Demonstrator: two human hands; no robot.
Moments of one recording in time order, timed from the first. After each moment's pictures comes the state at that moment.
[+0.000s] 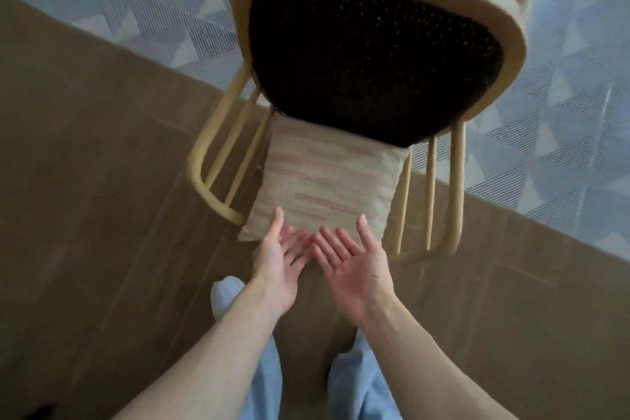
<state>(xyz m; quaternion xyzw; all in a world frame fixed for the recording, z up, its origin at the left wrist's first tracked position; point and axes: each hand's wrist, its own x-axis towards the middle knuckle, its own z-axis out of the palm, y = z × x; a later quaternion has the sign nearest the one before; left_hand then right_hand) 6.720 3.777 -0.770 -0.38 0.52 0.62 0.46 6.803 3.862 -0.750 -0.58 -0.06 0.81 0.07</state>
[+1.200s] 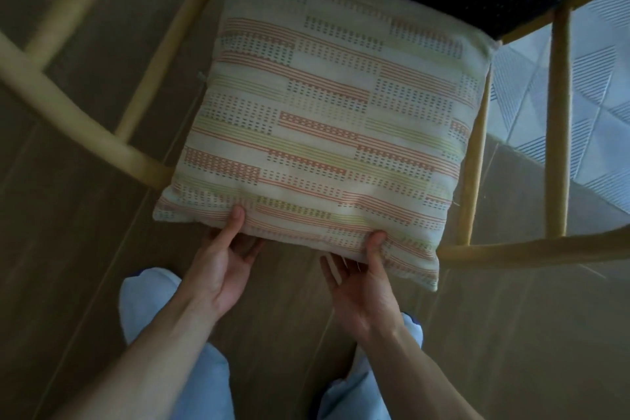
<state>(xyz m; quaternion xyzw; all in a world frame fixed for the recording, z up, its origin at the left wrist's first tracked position) 6.743 3.699 -1.045 -0.31 0.45 0.70 0.46 6.886 3.834 -1.018 -0.62 -0.08 0.77 0.15</state>
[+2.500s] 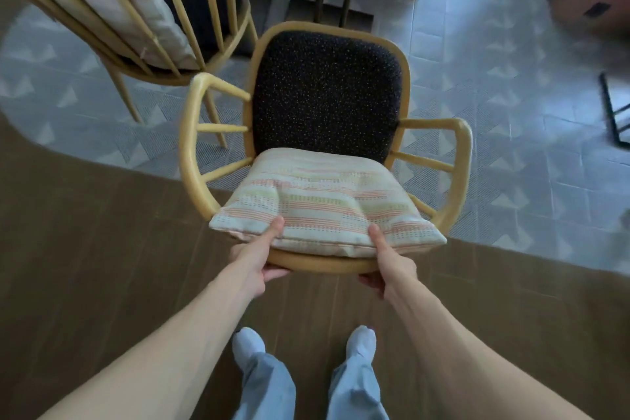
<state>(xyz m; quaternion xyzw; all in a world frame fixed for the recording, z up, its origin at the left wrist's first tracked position) 6.616 3.819 -0.472 -0.27 0.64 0.52 0.50 6.797 3.947 -0.478 -0.79 -0.25 0.56 0.05</state>
